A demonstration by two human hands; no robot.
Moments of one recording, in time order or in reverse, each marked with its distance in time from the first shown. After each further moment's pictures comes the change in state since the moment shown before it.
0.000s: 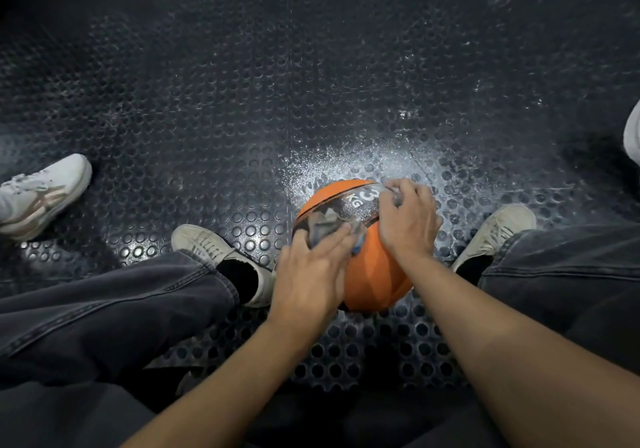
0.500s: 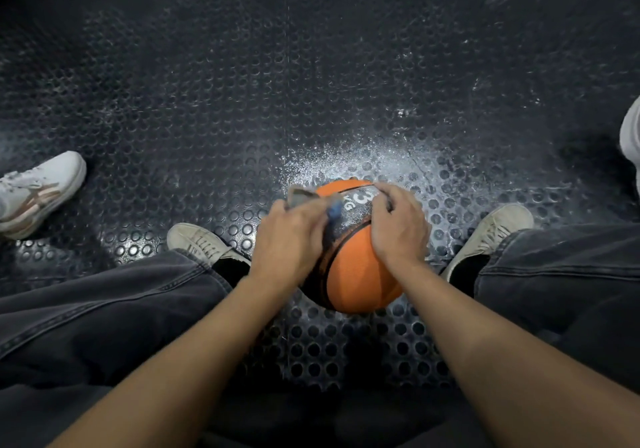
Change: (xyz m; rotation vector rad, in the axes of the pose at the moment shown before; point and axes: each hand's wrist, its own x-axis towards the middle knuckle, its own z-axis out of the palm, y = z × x) left_hand 0.039 -0.025 -0.012 0.066 0.001 -0.027; right_hand -0.013 -0.004 0.002 0.079 -0.017 -0.006
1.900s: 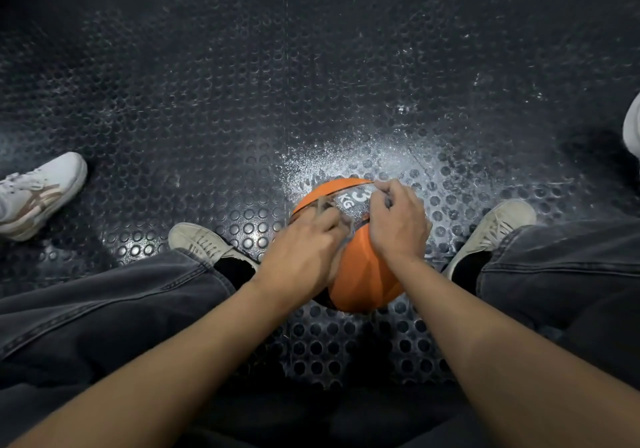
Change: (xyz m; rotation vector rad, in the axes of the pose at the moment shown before) left_hand -0.010 0.019 -0.013 -0.014 -0.127 0.347; right_hand 0.001 -0.002 0.003 0.015 0.027 -0.001
